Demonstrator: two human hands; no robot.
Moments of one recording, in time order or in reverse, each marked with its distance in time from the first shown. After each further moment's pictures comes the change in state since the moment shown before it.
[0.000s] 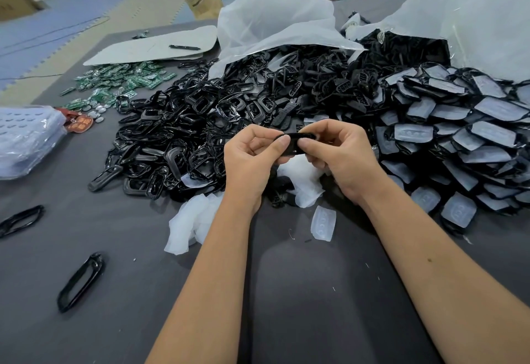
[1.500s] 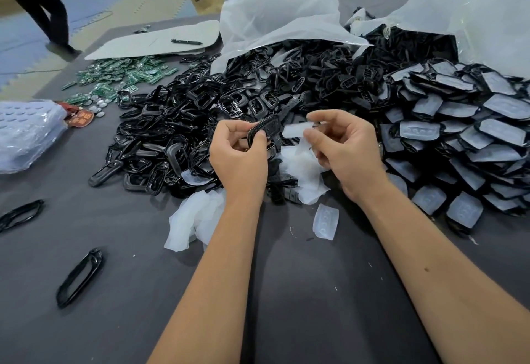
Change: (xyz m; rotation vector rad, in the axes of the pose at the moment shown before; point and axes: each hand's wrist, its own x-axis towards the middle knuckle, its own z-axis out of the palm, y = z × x) left_hand 0.003 -0.001 0.002 0.266 0.455 0.123; right_hand 0.001 0.006 0.004 -0.032 0.093 -0.073
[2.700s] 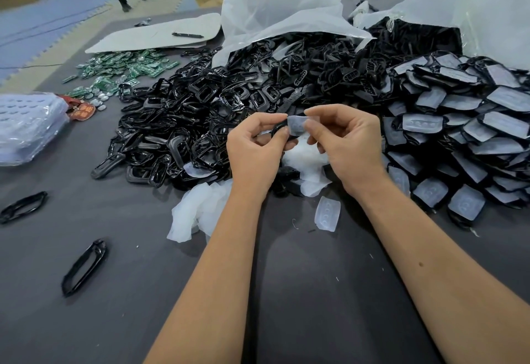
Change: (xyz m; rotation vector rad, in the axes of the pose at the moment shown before) left_hand -0.003 -0.006 0.002 -0.175 -0.362 0.009; right_hand 0.000 0.005 0.004 -0.068 0.032 -0.183
